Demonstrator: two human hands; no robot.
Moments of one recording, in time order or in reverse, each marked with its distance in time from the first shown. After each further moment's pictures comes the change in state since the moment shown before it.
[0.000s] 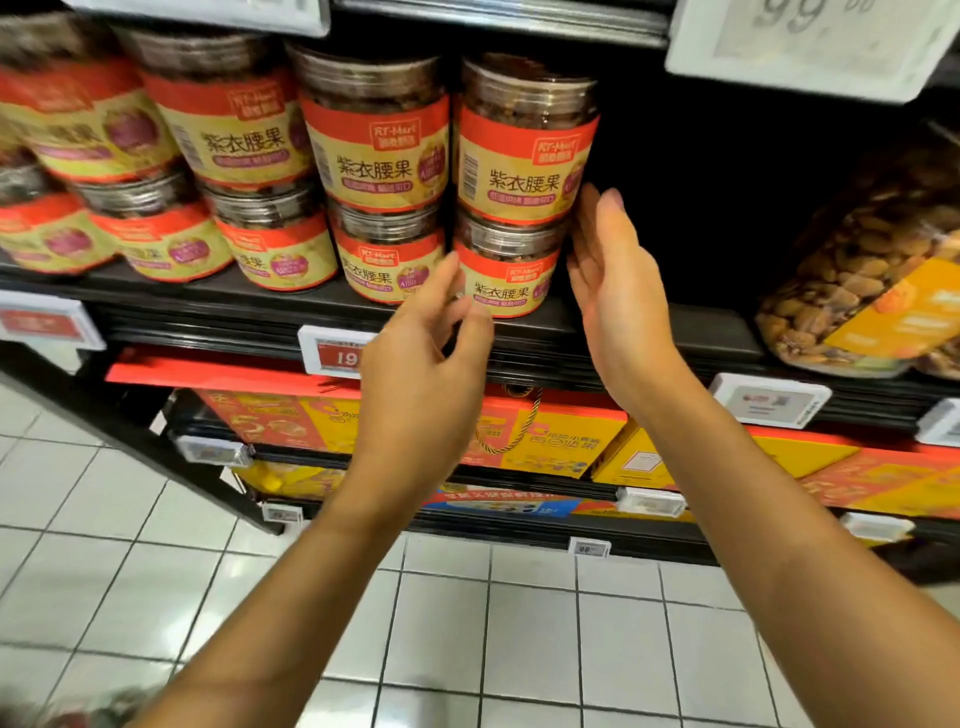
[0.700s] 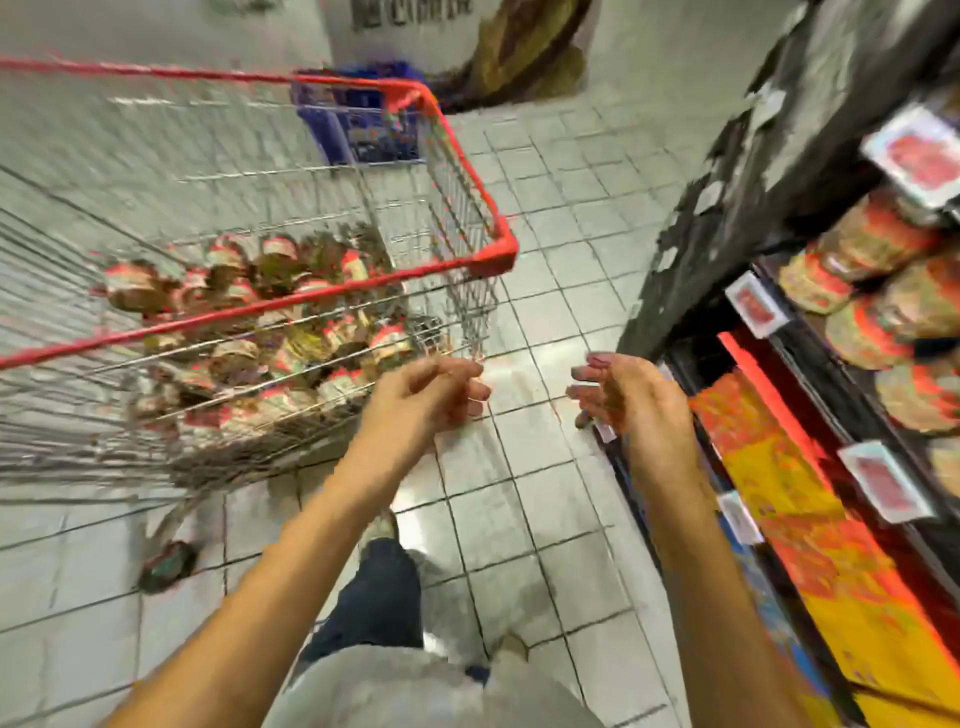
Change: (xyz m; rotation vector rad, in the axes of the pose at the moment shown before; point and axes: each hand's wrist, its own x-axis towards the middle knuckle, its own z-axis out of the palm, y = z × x) left_hand -0.321 0.137 -0.293 -0.307 0.917 -0.518; right_hand -0.281 -0.119 0.260 -0.141 -0.949 0.443
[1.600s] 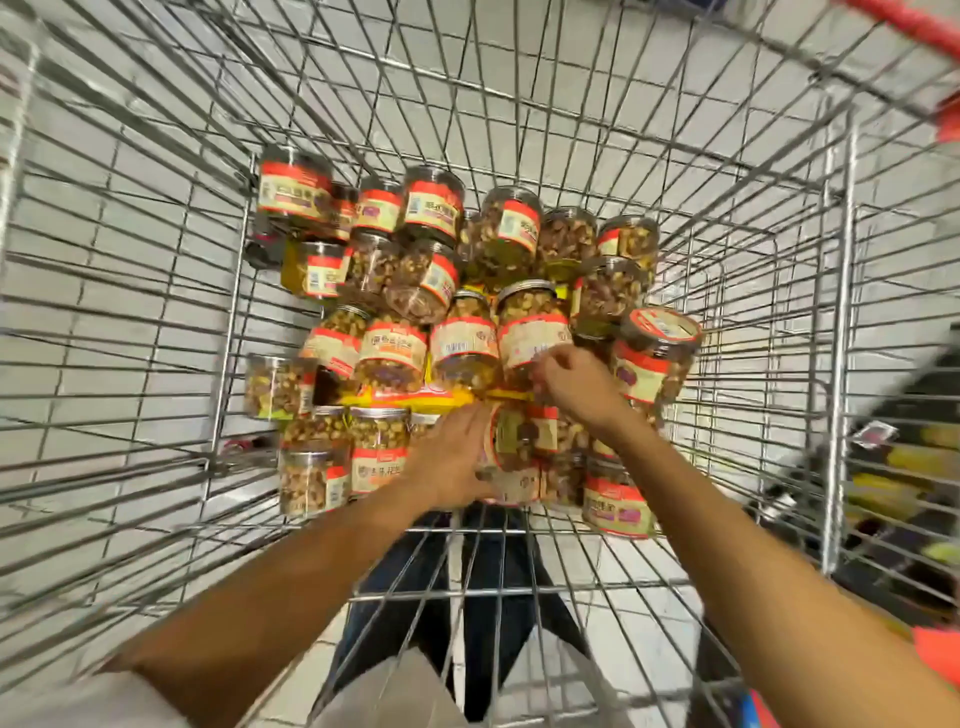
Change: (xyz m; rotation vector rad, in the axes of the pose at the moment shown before) left_hand 0.308 -0.185 -0.354 0.954 -0.189 -0.381; right_hand 0.312 0.180 0.473 -1.039 -0.721 0.298
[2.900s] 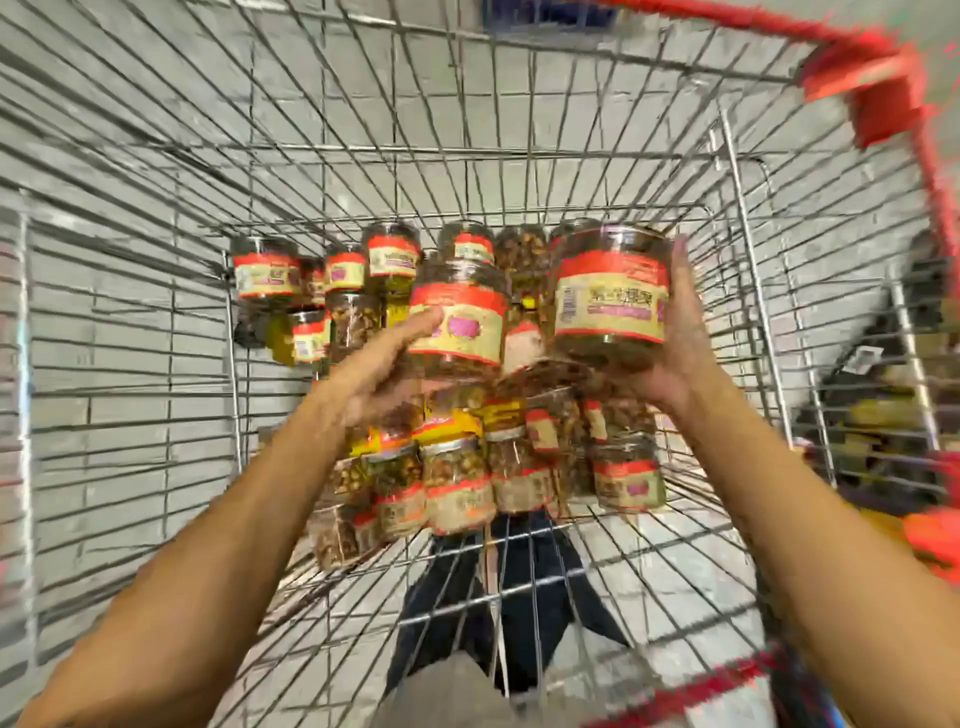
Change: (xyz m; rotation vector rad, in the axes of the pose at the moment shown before) left_hand -0.010 0.010 -0.159 -1.468 -0.126 -0.094; right_hand -0.050 -0.025 -0.085 1.409 -0.190 0.004
